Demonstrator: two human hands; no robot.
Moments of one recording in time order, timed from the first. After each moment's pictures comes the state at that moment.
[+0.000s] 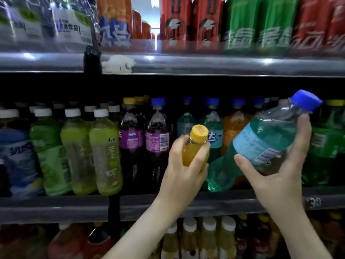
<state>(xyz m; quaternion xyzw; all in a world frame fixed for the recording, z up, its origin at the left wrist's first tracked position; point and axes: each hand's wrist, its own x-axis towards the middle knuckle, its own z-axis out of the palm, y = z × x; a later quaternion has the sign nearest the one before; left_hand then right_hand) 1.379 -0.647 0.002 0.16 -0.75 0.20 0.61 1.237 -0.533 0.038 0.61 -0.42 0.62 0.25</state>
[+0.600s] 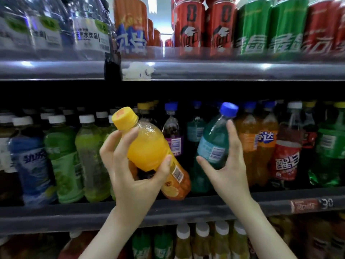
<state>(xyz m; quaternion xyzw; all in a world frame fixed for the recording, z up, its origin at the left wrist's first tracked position) 1.489 -0.641 0.038 0.15 -0.63 0.07 0.76 1.298 -0.602 0.025 0.60 -0.49 0.61 0.15</state>
